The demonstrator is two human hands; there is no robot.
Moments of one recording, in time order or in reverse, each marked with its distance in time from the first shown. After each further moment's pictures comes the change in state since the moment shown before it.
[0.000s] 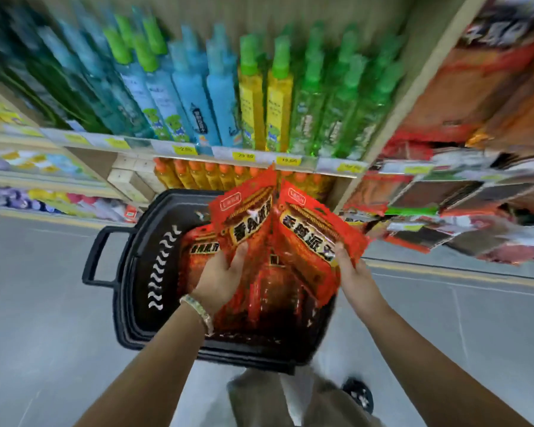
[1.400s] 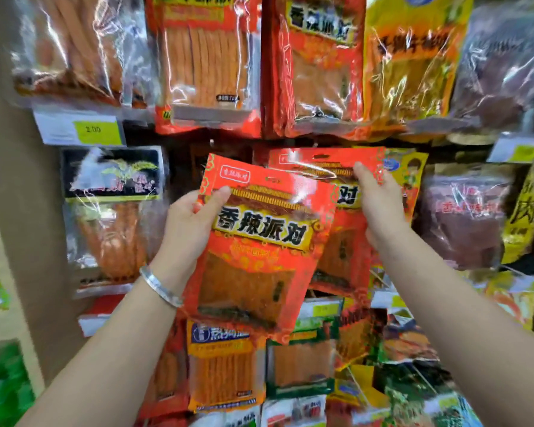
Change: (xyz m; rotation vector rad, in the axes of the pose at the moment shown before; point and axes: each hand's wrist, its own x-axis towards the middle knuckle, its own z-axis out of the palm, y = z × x) left_hand -0.104 0.599 0.242 -0.661 0.017 1.126; right_hand 0.076 -0.343 -0.597 0.506 0.554 -0.957
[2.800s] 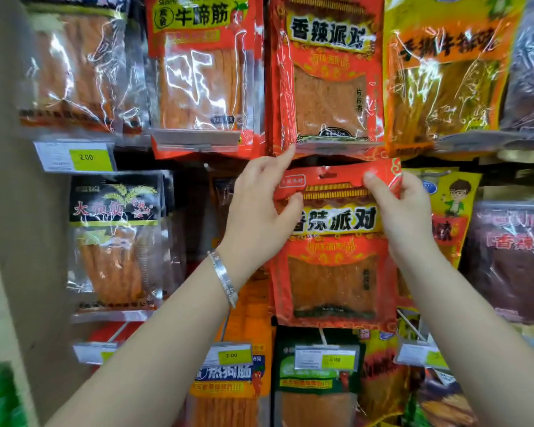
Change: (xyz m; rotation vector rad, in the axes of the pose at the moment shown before) left_hand 0.030 0.025 0.096 0.659 -0.058 0.591; right_hand 0.052 0.011 -0.007 -0.012 -0.139 -0.231
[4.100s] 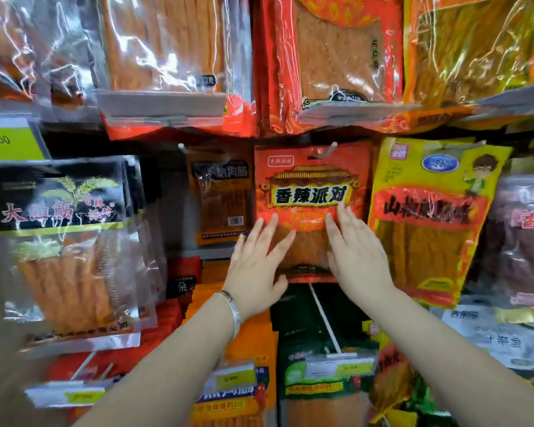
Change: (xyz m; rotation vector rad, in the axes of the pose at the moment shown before) left_hand -0.066 -0.143 0.080 0.527 -0.550 0.071; right_hand -0.038 0.120 0.031 -1.314 -0.349 -0.456
